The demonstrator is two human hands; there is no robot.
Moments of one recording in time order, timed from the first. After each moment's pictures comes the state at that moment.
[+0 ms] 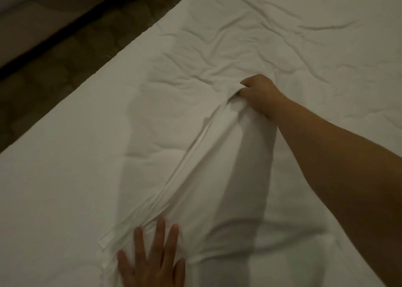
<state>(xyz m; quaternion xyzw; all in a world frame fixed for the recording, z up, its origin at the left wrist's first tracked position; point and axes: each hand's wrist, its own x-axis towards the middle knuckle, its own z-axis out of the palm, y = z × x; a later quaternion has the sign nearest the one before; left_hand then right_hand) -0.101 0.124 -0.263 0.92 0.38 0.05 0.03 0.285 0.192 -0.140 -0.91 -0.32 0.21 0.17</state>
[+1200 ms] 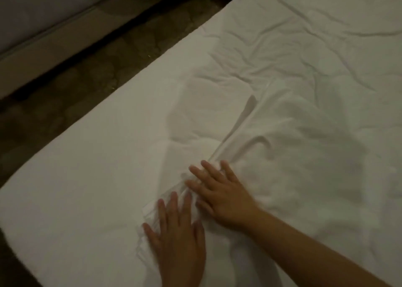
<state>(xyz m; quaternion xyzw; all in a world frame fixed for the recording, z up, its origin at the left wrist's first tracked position) -0.087 0.138 -0.241 0.85 0.51 0.06 0.11 0.074 0.121 -0.231 -0.70 -0.71 0.05 0.06</state>
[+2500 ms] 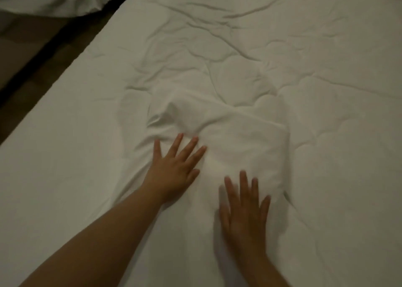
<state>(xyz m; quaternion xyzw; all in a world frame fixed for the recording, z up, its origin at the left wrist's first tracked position) 0.109 0.164 -0.224 0.99 0.00 -0.11 0.05 0.091 -0.044 -0.227 -0.97 -0.20 -0.03 0.09</state>
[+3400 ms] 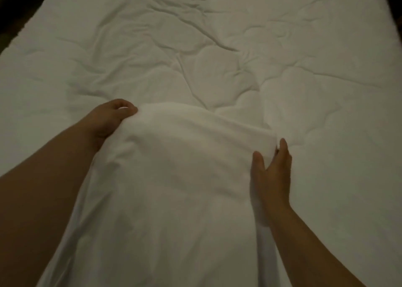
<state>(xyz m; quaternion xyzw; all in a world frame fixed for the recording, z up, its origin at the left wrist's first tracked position) 0.228 0.271 -0.207 0.72 0.36 -0.08 0.60 0.231 -0.055 -0.215 -0.94 0.11 0.02 0.33</state>
